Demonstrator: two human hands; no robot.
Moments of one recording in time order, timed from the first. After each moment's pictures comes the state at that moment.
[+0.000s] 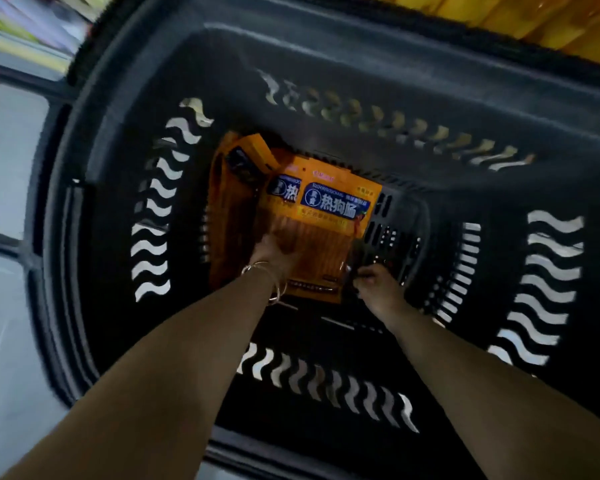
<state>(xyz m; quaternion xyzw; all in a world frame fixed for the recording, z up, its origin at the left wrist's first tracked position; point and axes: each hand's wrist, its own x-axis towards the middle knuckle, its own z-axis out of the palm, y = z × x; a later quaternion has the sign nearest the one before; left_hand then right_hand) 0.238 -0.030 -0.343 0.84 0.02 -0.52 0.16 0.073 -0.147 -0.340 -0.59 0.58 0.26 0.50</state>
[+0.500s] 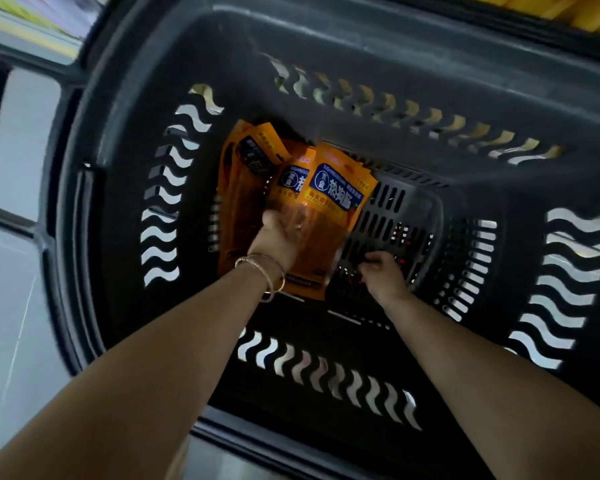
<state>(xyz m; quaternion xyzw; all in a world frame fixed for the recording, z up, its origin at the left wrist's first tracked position) 0.244 -0.030 -0.302 0.87 -0.04 -0.45 0.21 0.089 -0.147 -0.342 -0.53 0.62 0.20 0.55</state>
